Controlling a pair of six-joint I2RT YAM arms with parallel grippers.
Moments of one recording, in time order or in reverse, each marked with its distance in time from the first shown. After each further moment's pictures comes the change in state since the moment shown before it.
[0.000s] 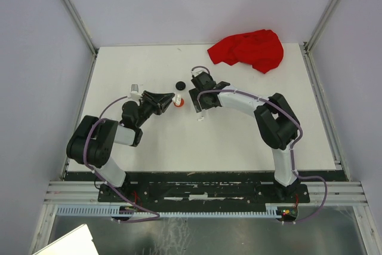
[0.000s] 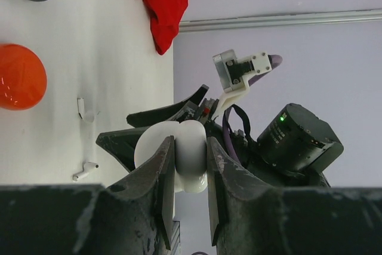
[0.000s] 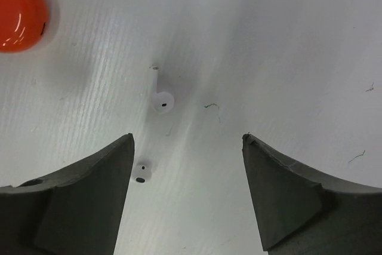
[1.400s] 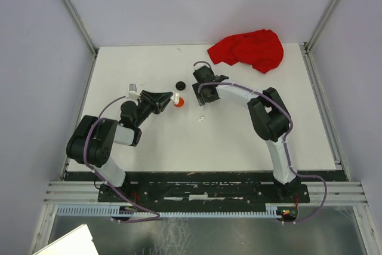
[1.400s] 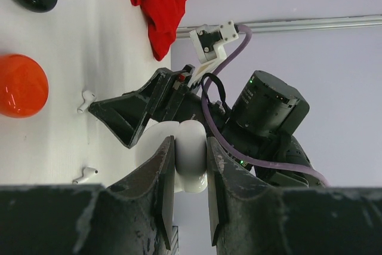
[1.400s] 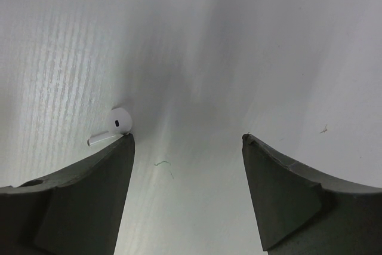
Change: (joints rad) left arm 0.023 0.004 -0.001 0.016 0.017 -0.008; right arm -0.069 0.156 0.155 -0.043 0.073 -0.072
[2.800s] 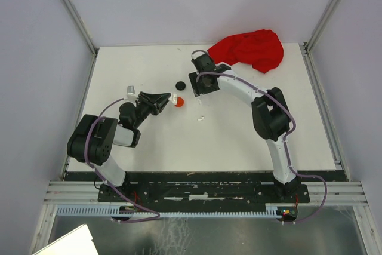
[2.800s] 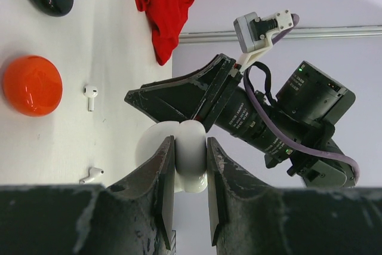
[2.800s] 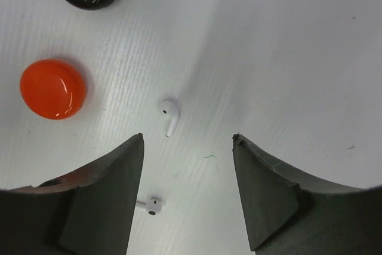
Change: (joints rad) left arm 0.024 0.019 -0.022 0.035 0.001 -0.017; right arm -0.019 0.006 0.187 -0.119 -0.186 0.048
